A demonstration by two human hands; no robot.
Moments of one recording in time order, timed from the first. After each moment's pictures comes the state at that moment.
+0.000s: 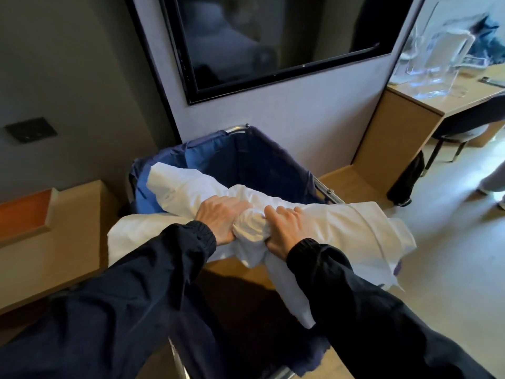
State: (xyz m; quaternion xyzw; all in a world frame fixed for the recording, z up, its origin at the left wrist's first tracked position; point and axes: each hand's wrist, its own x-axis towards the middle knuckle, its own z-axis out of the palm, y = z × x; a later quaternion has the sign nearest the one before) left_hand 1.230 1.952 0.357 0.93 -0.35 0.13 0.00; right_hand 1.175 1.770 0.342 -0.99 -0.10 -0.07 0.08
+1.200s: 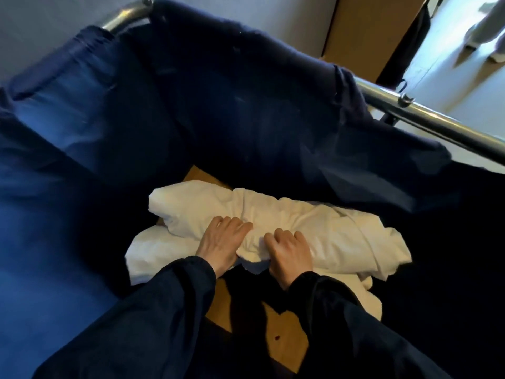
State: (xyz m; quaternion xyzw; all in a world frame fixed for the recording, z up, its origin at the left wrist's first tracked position) left_hand 1.441 1.946 -0.043 0.86 -0.50 -0.09 -0.01; right_hand 1.325 1.807 -0.030 -0.99 0.08 0.04 0.07
